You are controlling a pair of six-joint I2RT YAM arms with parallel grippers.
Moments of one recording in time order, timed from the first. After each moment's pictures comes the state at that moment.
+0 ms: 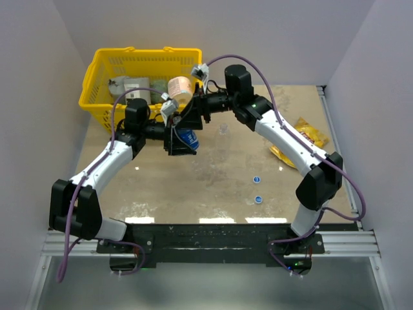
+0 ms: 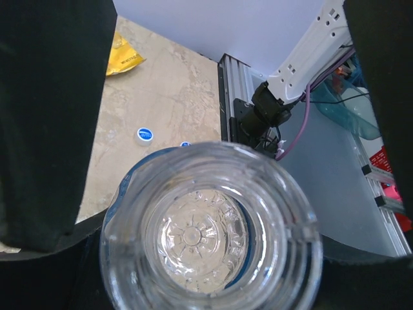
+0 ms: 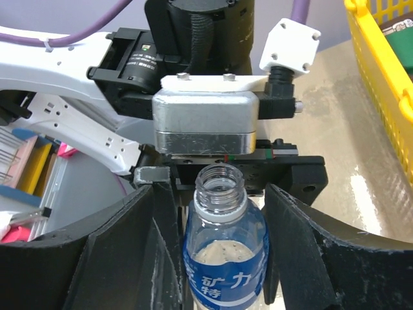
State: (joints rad) left arm -0.27 1.41 1.02 0.04 1.33 -0.16; right arm 0.63 1.77 1.76 -0.22 -0.96 0.27
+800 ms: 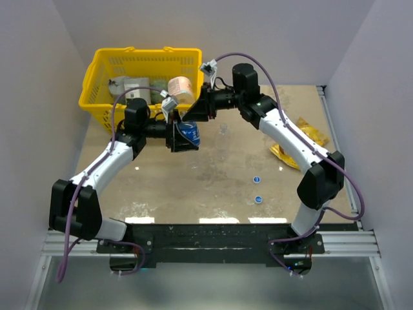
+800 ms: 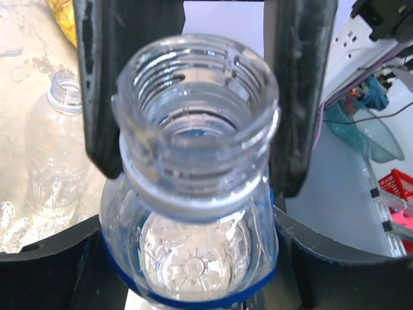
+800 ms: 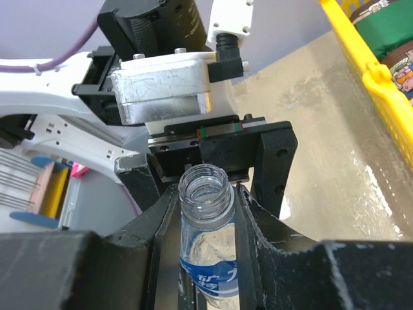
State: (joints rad) left arm -0.28 1.41 1.01 0.11 1.24 -0.25; right arm 0.56 1.77 1.72 -0.18 -0.96 0.39
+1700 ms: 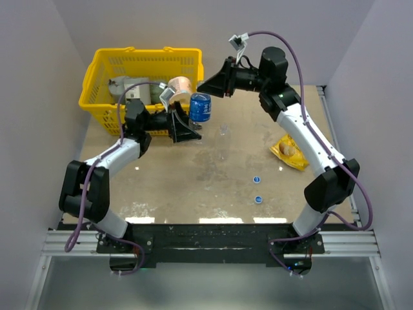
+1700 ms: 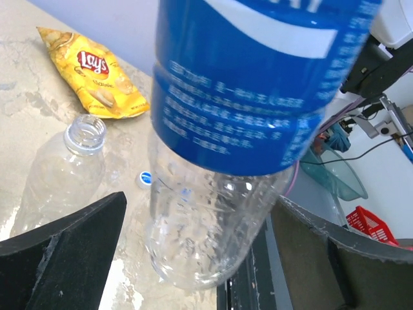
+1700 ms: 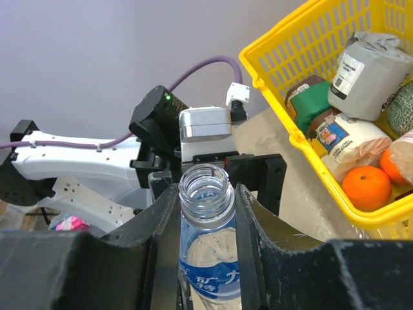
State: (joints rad) left arm -0.26 1.55 0.96 0.75 1.24 -0.78; right arm 0.43 1.71 1.80 -0.07 -0.88 0.55
